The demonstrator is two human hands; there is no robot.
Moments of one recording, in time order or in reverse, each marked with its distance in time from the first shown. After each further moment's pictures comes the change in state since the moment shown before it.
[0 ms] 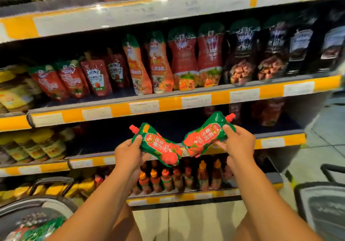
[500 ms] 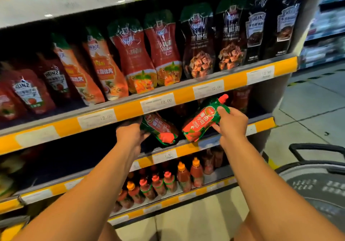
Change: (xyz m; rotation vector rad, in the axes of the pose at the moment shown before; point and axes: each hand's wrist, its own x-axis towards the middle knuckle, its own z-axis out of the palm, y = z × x) left_hand 0.049 0.009 0.143 -0.061 -0.121 -0.037; right_hand 0.074 -0.030 -0.033 0.063 0.189 -0.018
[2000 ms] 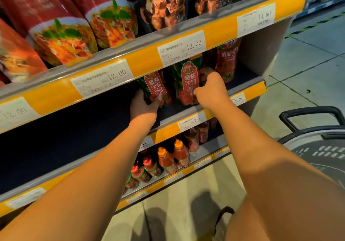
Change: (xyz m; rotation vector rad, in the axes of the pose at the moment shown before) left_hand 0.093 -0.125 0.098 0.718 -0.272 0.456; right_hand 0.085 0.031 -0.004 -0.770 -0.268 -0.289
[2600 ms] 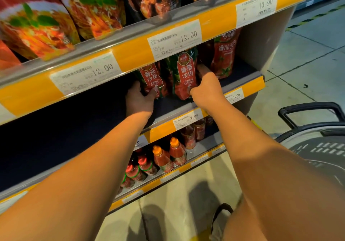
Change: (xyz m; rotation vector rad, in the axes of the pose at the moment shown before) left_hand 0.021 -0.003 0.017 0.075 0.046 0.060; right_hand 0.009 0.018 0.010 -0.019 -0.021 -0.016
